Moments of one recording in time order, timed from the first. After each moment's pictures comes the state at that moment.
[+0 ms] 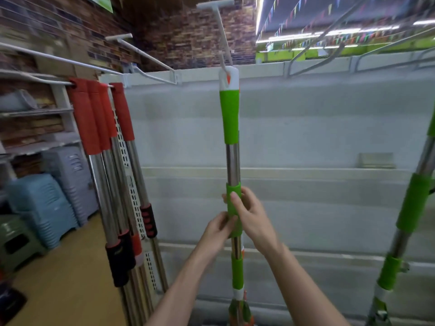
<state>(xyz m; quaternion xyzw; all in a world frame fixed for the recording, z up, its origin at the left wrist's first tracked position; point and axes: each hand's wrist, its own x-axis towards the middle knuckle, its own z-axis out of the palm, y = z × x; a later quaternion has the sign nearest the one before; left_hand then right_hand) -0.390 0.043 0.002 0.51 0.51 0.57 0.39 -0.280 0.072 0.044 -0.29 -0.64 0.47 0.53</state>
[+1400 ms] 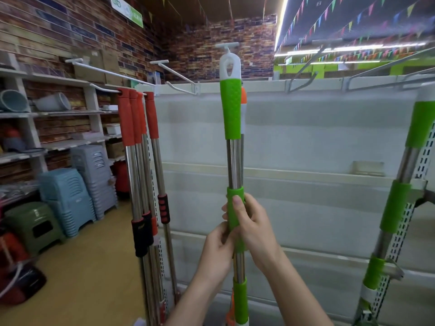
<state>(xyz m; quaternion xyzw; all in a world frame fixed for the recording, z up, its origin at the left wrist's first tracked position) -0.326 -0.085 0.029 0.45 0.50 0.66 0.34 -0.249 -0.036 0.066 -0.20 -0.64 0.50 0.55</state>
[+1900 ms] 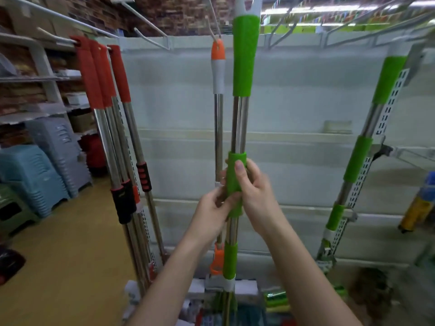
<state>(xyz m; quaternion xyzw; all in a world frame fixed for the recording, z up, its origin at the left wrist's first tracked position) -0.311 -0.106 0.036 0.52 0.45 0.61 0.40 -0.212 -0.068 0.069 -0.24 -0.60 0.50 0.57</state>
